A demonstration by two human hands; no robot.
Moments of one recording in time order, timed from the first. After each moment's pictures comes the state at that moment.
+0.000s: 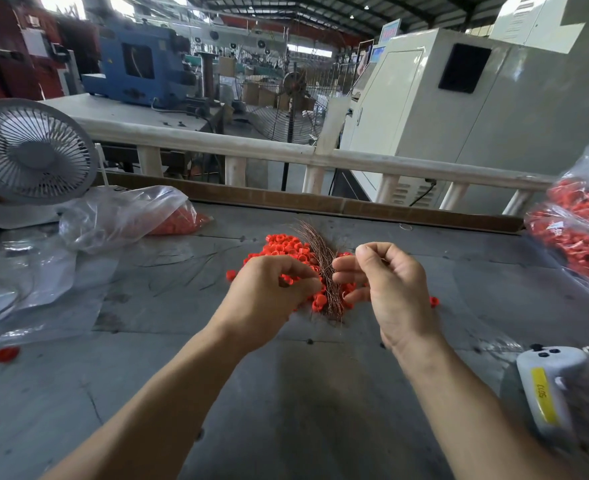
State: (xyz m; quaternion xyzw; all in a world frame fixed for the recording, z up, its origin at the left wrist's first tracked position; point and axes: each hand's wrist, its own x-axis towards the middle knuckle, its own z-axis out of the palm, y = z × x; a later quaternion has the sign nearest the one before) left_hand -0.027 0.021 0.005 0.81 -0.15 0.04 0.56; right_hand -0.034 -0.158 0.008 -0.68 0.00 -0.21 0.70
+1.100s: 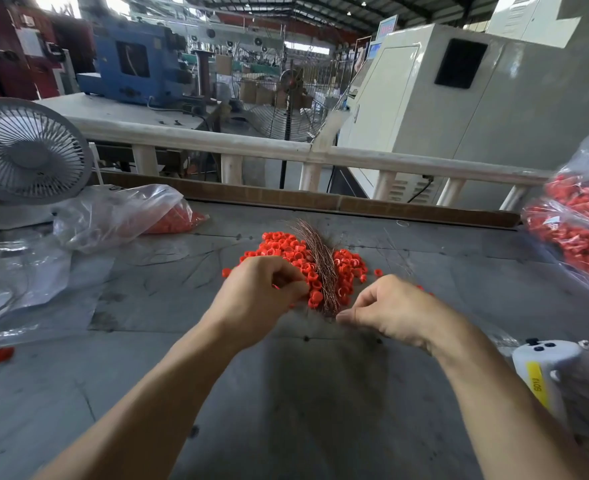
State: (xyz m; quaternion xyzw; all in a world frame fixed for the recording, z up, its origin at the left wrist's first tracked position) left_hand -0.020 0.023 -0.002 0.86 -0.15 0.06 0.49; right_hand -0.040 -0.196 0.021 -0.95 0.06 0.07 0.28
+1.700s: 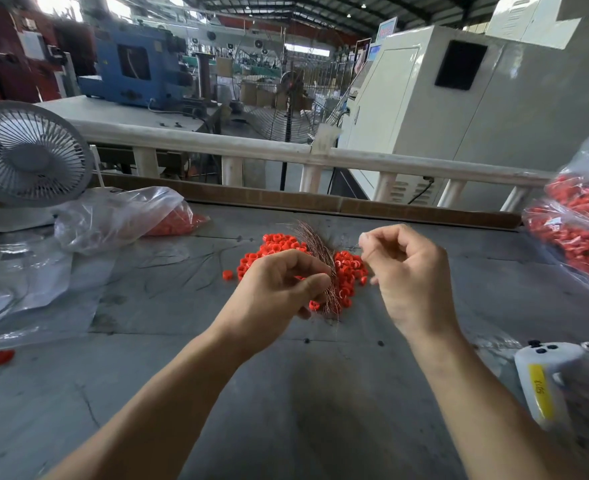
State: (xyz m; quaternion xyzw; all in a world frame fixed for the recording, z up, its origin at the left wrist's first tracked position) left_hand -0.029 0.013 0.002 0.71 -0.22 -0.02 0.67; right_hand -0.042 -0.176 0.027 -0.78 -0.02 -0.34 0.52
